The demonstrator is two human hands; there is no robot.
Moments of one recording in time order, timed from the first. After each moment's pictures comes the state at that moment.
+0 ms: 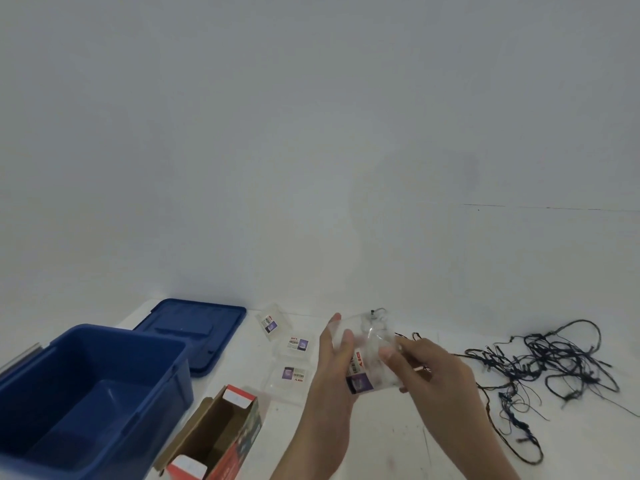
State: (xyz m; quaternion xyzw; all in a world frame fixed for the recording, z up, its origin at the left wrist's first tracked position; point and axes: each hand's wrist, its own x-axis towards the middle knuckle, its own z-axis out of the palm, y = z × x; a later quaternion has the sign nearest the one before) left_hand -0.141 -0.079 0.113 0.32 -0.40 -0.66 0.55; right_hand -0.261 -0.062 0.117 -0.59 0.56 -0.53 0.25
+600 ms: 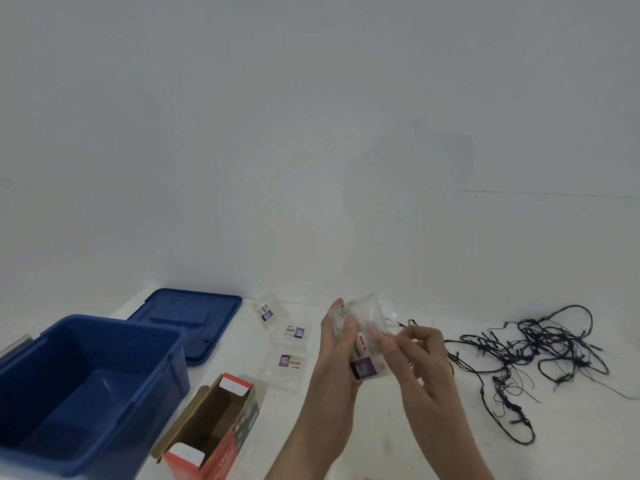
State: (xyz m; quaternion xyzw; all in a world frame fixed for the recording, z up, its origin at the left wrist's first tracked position) left_hand -0.143 -0.076 0.116 0.30 -0.41 -0.67 0.54; right_hand -0.243 -0.051 0.102 -0.57 0.52 -0.59 0.26
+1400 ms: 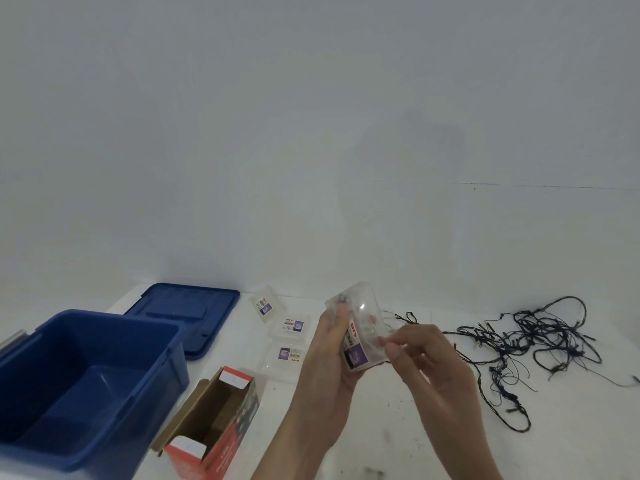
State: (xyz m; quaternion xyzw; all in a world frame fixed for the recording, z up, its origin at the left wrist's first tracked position) left_hand -0.134 -0.077 0.119 0.27 -0.38 -0.70 0.54; right_hand -0.249 -0.045 0.099 -0.56 0.46 -0.64 0.24
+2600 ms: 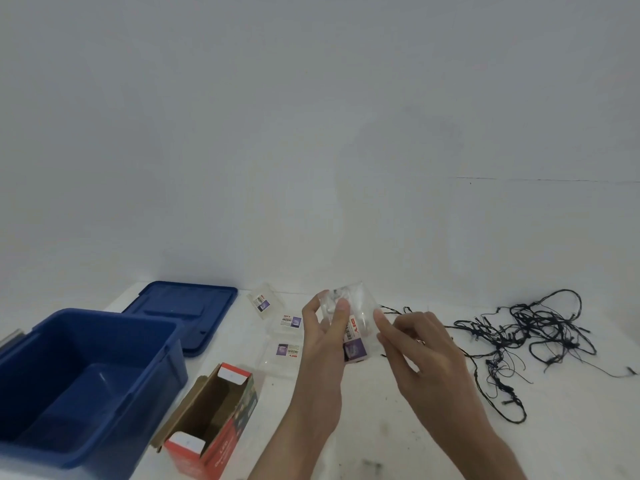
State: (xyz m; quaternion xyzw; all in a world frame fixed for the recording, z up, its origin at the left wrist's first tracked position) left_hand -0.142 -0.080 0.120 0.38 -0.38 -0.62 0.57; right_hand -0.267 -0.063 0.091 -0.71 0.49 -0.48 -0.12
